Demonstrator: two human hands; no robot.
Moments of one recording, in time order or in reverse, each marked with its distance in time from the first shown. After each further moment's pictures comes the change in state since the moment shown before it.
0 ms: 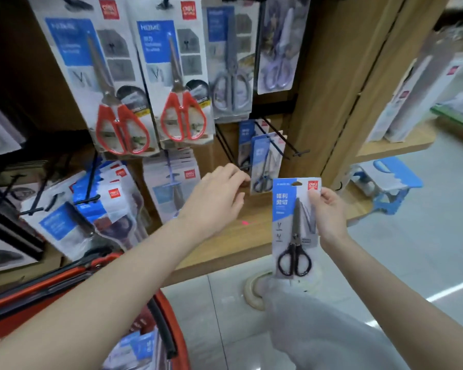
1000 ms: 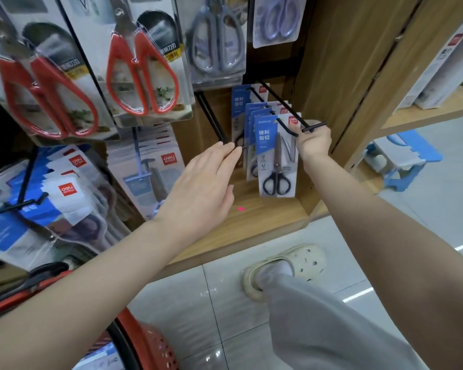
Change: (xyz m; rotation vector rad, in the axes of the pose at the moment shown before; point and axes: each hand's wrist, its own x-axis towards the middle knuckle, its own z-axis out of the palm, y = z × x) left_hand 0.021 -0.027 0.042 0.111 -0.007 0.045; right_hand 0.139 -0.002 0.072 -0.186 0.097 -0.058
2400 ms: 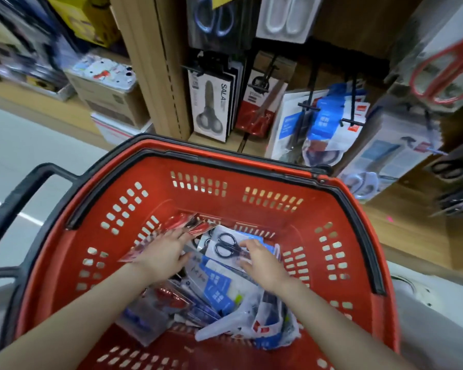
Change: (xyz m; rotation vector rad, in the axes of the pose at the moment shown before) left_hand -0.475 -0.125 0.001 -0.225 -0.518 -0.859; right_hand -0.475 0.083 0.133 -0.872 -1.497 -0.527
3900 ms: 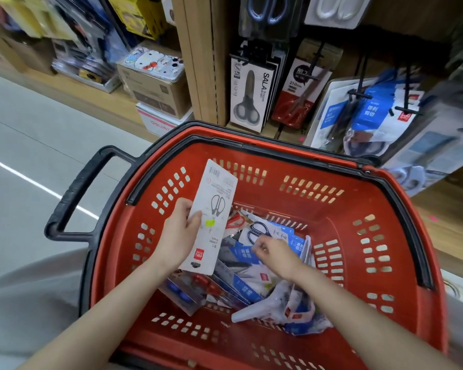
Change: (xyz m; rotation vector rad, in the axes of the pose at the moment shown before) left_hand -0.063 0.007 -0.041 -0.933 0.468 -0.371; right_hand 0.007 -0.034 0.027 0.091 -0.072 -0.008
